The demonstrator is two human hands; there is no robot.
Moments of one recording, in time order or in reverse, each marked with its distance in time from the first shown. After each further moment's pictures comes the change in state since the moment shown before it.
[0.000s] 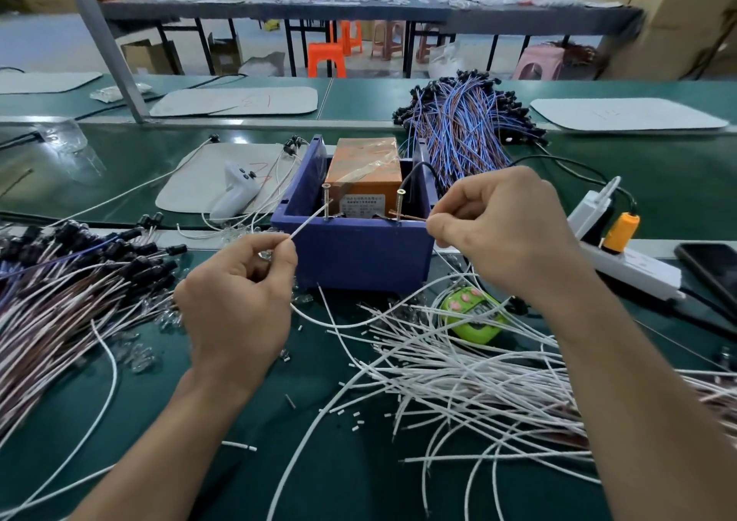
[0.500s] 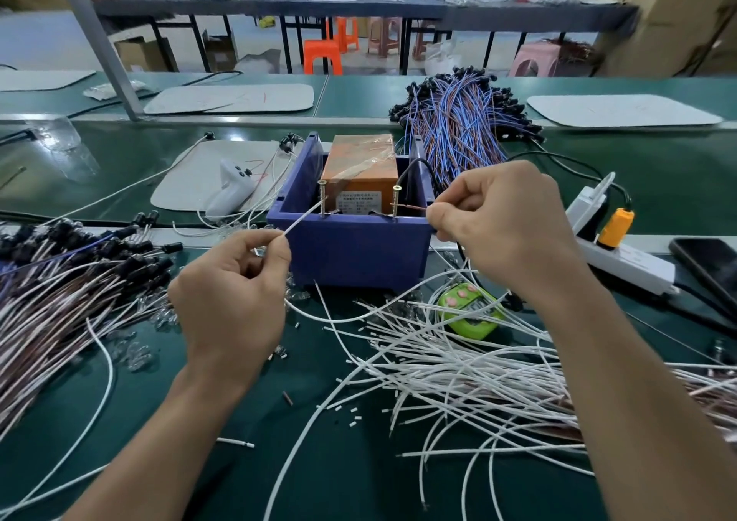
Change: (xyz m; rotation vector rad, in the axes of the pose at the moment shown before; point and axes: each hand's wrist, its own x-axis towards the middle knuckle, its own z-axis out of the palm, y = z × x) left_hand 0.002 0.001 -0.002 0.001 -0.009 0.011; right_hand 0.001 0.007 0.002 -0.006 0.065 0.003
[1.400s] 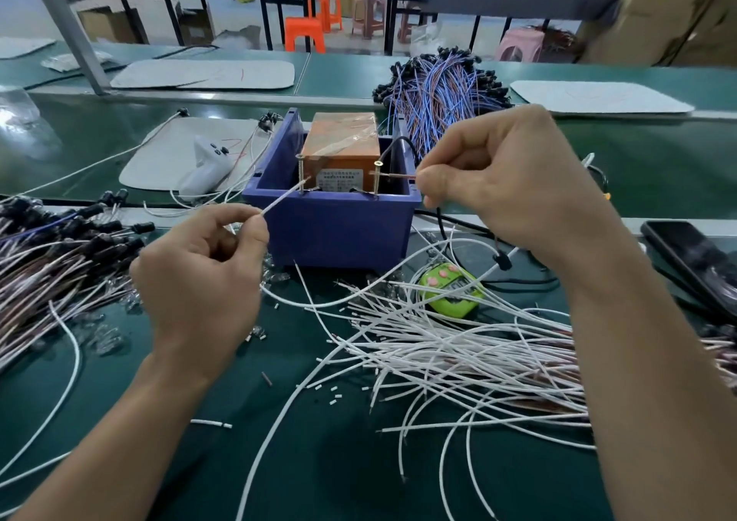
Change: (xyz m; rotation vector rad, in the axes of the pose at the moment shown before) left_hand -0.002 0.000 -0.004 -0.034 -0.003 0.039; right_hand 0.005 -0.002 -0.030 0.219 -0.189 -0.165
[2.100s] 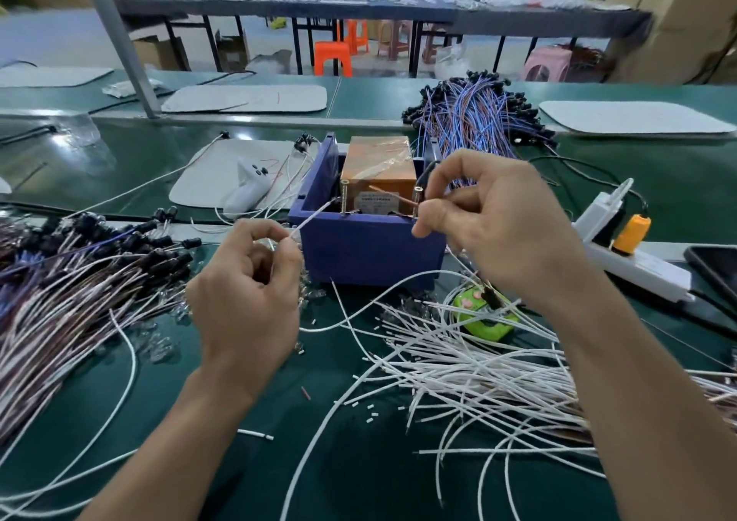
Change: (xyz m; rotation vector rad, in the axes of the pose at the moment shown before) left_hand -0.003 0.005 -0.009 0.034 -0.009 0.013; right_hand 0.000 -0.008 0.038 0.025 -0.011 0.040
